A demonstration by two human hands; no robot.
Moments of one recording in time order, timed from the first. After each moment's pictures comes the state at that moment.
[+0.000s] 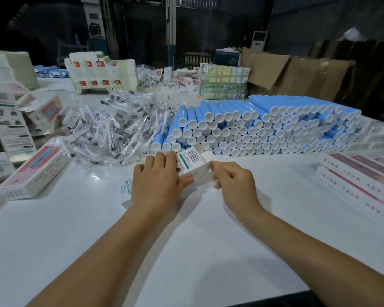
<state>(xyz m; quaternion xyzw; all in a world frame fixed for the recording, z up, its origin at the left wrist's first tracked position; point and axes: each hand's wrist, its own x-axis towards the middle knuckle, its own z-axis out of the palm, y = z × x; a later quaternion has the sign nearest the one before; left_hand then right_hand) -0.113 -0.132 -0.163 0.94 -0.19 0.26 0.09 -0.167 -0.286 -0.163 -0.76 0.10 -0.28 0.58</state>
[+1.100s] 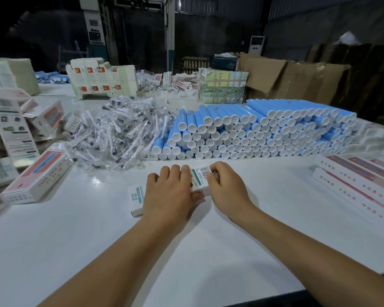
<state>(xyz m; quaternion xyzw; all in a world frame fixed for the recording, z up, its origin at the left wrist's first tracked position) -0.133 -0.144 -0.171 0.92 -0.25 0.29 0.05 -0.159 -0.286 -0.166 -0.89 0.05 -0.26 0.36</state>
